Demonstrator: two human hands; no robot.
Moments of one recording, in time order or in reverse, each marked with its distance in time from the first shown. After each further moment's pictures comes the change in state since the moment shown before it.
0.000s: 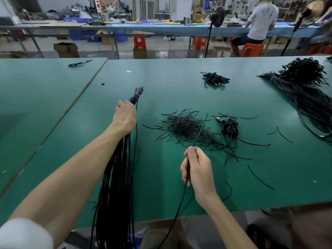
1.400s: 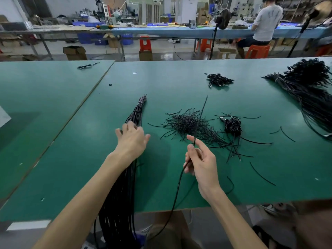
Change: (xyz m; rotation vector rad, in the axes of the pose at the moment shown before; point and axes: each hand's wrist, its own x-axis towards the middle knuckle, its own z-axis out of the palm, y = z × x) left_hand -0.097 -0.015 0.005 0.092 -0.154 0.151; right_hand 0.001 -0.002 -0.003 0.133 -0.014 -0.050
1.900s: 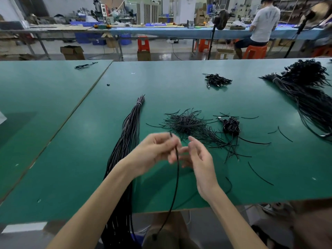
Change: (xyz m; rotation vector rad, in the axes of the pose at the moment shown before) left_hand -0.051 0.043 -0.011 -1.573 -0.496 0.478; right_hand 0.003 0.003 0.001 0.085 -0.040 0.059
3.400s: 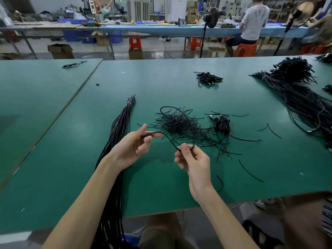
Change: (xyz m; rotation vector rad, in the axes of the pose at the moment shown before) left_hand 0.025 -0.032 -0.064 -0.402 0.109 -0.149; right_hand -0.005 -0.009 -0.001 0.142 0.168 0.047
